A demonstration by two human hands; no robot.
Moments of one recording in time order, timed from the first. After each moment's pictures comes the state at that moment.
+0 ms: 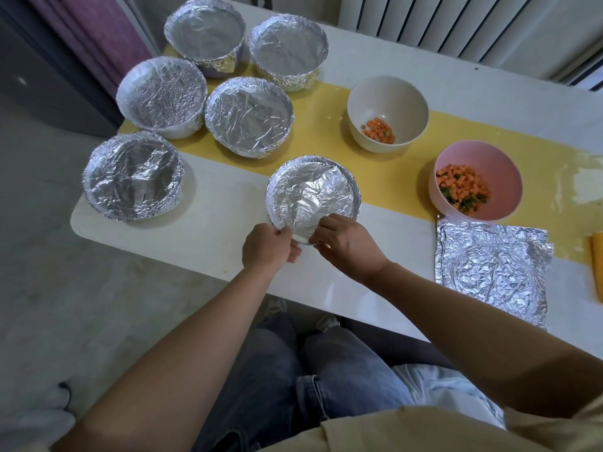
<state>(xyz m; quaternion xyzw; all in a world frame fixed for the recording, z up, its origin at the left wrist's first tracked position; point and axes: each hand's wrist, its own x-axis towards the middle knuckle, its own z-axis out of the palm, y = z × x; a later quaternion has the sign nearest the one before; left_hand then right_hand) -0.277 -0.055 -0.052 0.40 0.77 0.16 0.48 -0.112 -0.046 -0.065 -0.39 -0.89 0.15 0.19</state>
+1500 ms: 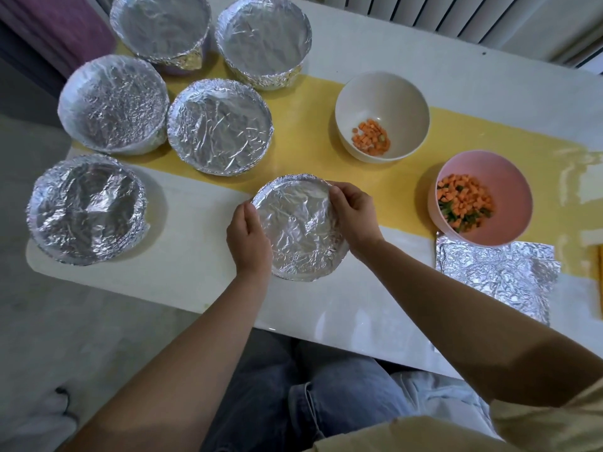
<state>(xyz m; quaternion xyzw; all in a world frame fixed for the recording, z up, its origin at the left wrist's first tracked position) -0.264 0.008 -0.089 0.33 0.75 0.43 0.37 -0.103 0.040 -0.086 -0.64 -0.37 0.55 0.39</state>
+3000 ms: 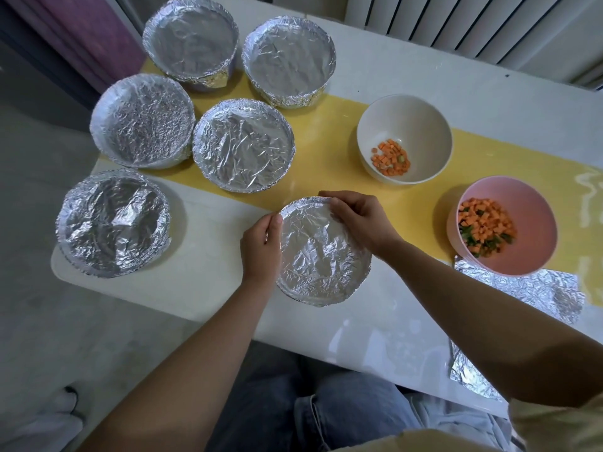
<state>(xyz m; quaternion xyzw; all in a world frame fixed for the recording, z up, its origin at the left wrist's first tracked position) -0.285 0.022 -0.082 0.45 0.71 0.38 0.39 -0.102 0.074 -0.075 -0.58 -0.50 0.58 0.29</state>
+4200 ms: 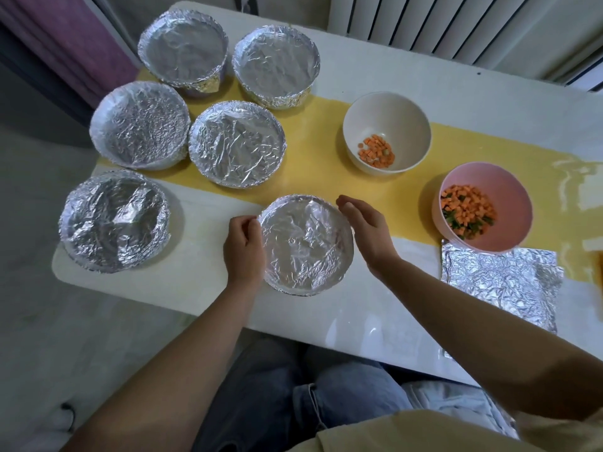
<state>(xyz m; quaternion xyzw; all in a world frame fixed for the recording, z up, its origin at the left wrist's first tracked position) -0.299 0.004 -0.073 0.36 0.75 0.38 0.40 -0.099 0.025 -0.068 -0.66 -0.38 0.54 0.36</state>
